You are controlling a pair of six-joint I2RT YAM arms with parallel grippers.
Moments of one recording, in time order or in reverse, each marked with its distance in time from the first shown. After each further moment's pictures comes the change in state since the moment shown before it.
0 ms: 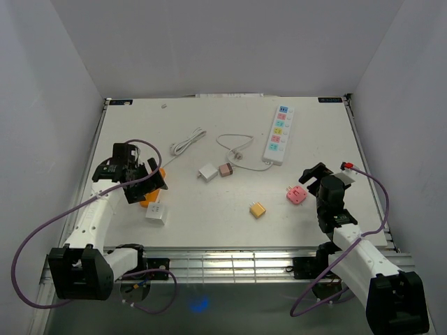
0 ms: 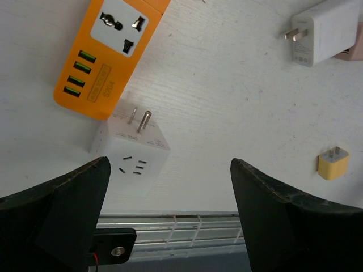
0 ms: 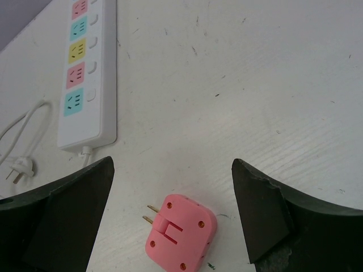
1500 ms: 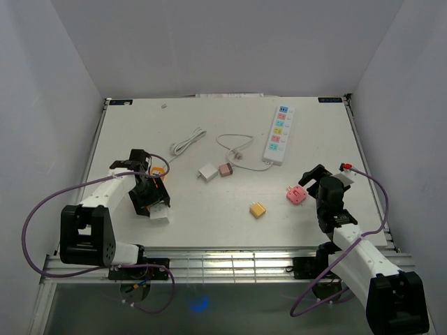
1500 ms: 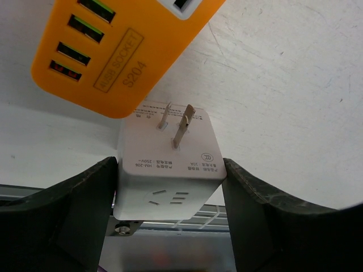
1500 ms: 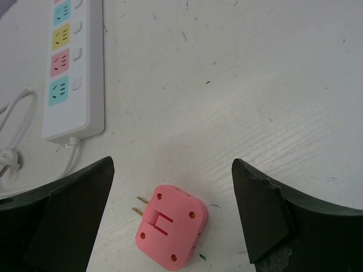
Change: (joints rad) left arm -0.051 0.267 -0.068 -0.029 -0.061 -0.079; right arm 0.000 0.005 0.000 -0.050 -0.003 0.001
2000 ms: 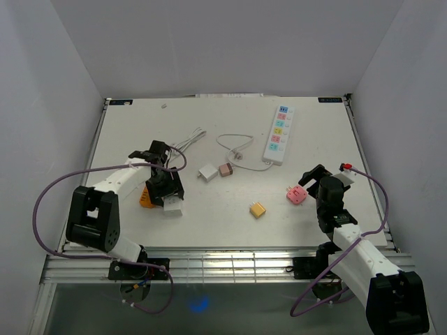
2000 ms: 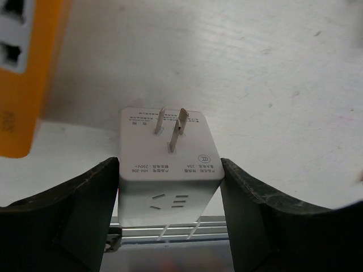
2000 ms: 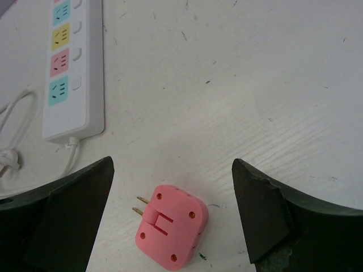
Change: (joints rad) left arm -0.156 0.116 0.098 0.059 -0.016 -0.038; right arm 0.000 0.001 0.000 0.000 0.000 0.003
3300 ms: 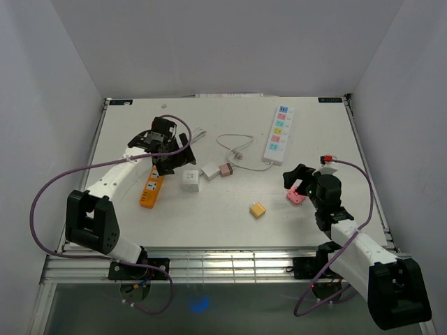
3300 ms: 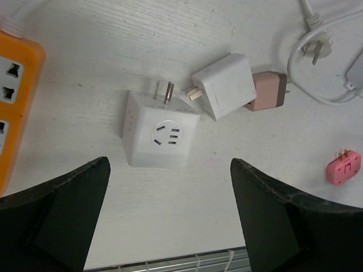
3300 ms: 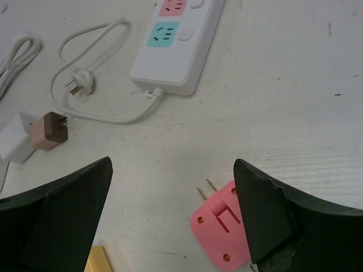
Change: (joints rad) left arm -0.089 0.032 0.267 0.148 -0.040 -0.078; right arm 0.024 0.086 0.000 0.176 -0.353 -0.174
